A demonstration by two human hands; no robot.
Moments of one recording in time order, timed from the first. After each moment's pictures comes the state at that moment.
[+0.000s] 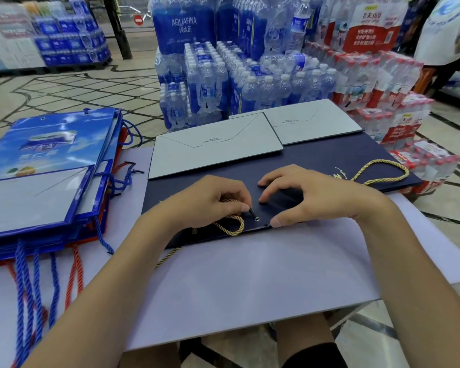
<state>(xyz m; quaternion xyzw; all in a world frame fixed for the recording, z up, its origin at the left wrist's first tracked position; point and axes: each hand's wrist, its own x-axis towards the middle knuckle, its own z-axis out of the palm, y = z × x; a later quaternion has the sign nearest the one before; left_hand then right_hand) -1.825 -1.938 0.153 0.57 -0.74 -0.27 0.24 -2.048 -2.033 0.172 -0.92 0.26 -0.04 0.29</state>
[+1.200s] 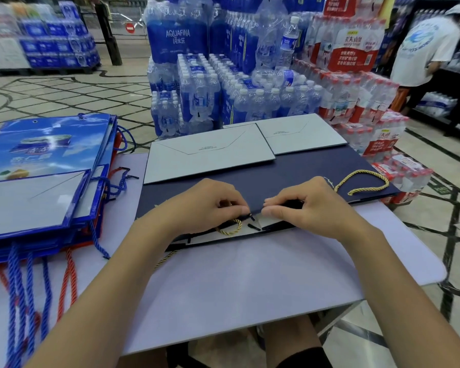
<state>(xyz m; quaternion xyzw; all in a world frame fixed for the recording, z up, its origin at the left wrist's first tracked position) -1.829 -1.933 0.162 0.56 -0.77 -0.20 0.23 -2.056 -2.009 0.158 -0.87 0.30 -0.25 0.29</state>
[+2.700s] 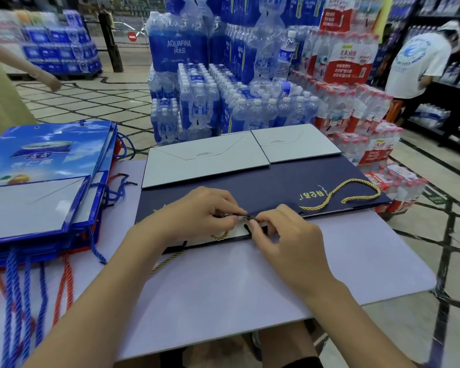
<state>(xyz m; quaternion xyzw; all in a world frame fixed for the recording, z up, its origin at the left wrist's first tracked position) -1.829 -1.929 0.160 0.56 -0.76 -0.21 0.23 -2.030 -1.958 0.111 -0.83 0.34 -0.45 0.01</state>
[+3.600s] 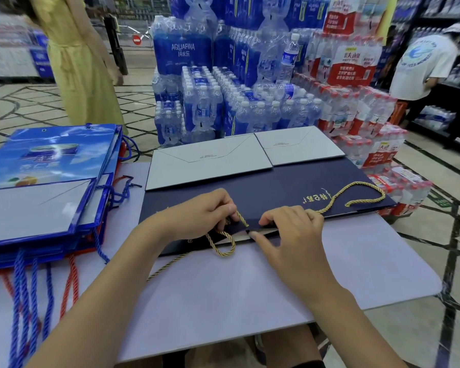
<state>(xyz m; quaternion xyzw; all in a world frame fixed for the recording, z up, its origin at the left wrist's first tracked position) -1.821 -1.935 0.154 0.63 -0.68 -0.31 0.23 -2.031 -1.960 0.108 -0.84 0.36 -0.40 -0.03</state>
